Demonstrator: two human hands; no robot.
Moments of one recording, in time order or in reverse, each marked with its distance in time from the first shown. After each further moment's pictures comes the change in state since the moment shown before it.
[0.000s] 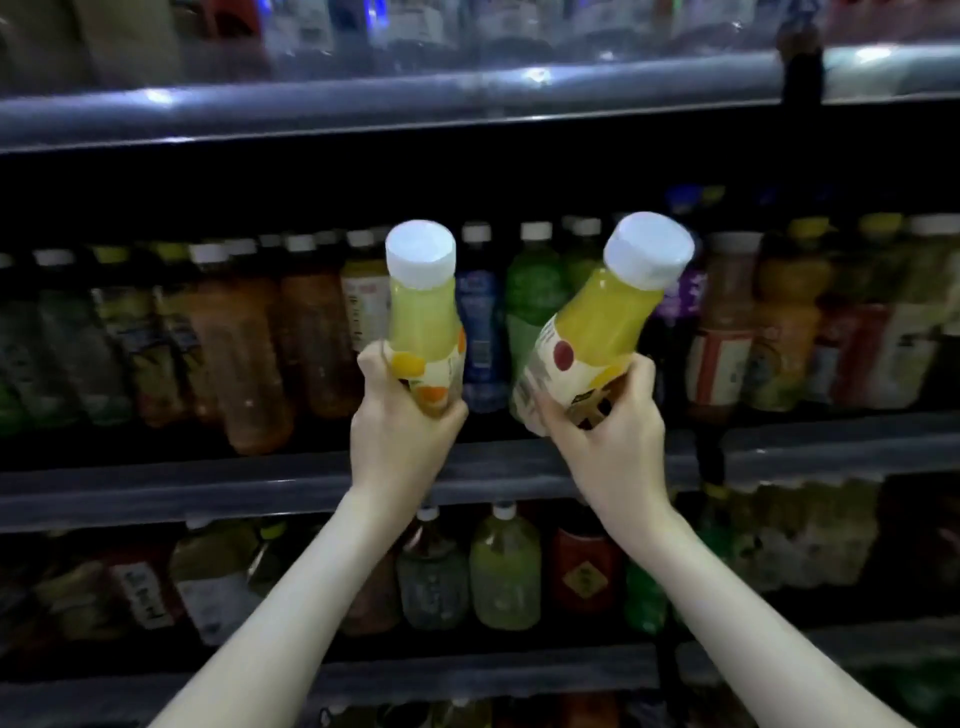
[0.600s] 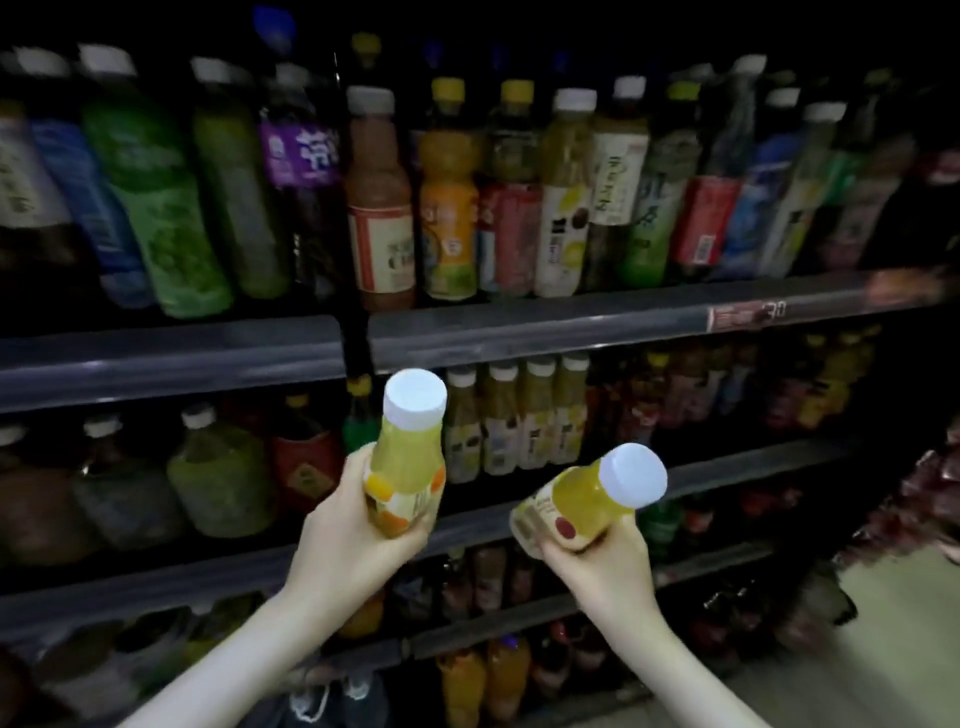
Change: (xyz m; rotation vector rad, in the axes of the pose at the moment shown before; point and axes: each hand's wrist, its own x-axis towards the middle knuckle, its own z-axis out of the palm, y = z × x) left_hand -0.235 0.097 0.171 -0.122 -0.628 -0.152; right_hand -0.113 0.190 -0.317 -0.123 -0.118 0.490
